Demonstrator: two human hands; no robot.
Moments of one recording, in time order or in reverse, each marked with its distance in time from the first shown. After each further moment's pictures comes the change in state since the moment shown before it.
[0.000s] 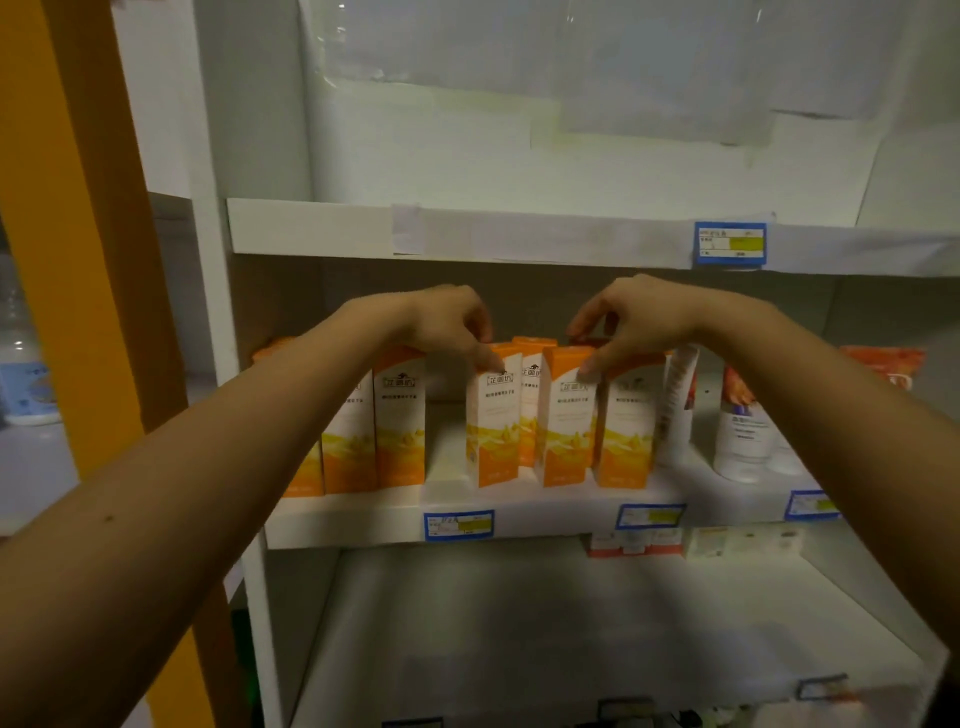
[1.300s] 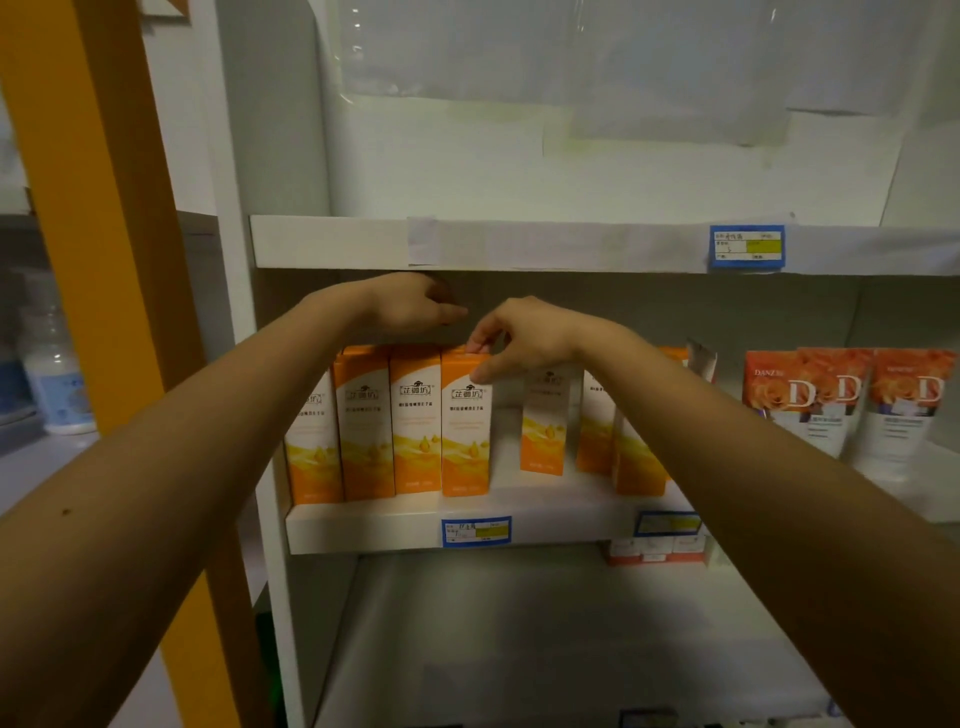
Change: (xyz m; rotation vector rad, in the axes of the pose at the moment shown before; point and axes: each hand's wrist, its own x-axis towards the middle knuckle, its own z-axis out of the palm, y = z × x) left_hand -0.023 -0.024 -0.019 -0.073 0.185 -0.187; right_hand 0.040 -0.073 0.025 0.209 0.057 -0.260
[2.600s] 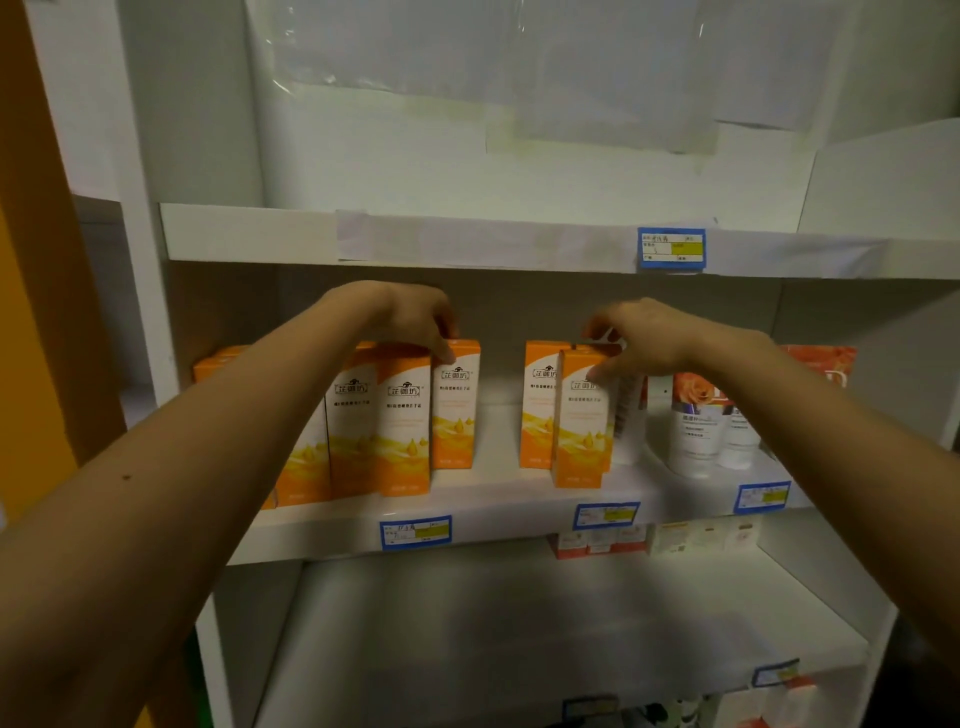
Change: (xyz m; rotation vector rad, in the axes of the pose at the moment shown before) left_hand 0.032 0.040 0.022 0.166 -0.224 0.032; right_hand -0.083 0.097 -0.038 -0.283 0.071 0.334
